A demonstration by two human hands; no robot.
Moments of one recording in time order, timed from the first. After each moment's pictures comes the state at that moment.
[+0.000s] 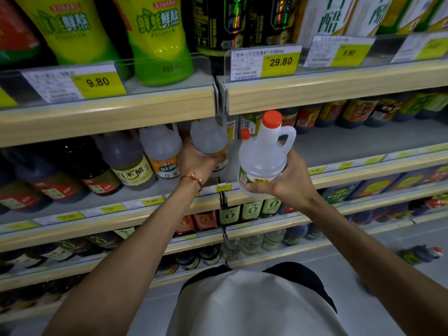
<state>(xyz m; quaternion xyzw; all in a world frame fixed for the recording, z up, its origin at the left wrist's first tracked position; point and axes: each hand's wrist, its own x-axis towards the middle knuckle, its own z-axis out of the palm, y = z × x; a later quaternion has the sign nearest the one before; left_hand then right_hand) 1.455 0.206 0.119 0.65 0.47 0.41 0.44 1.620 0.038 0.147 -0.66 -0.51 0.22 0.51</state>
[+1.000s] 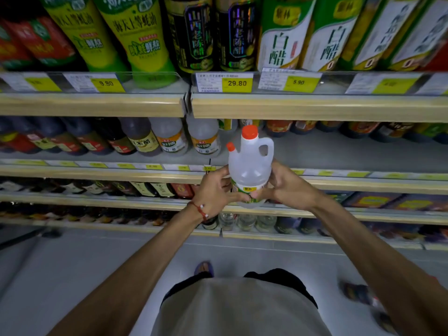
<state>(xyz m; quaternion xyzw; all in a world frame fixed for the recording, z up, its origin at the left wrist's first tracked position) 1.492 0.027 0.174 0.62 0.45 0.29 0.57 1.701 -0.012 0.199 -0.51 -0.59 0.53 0.33</state>
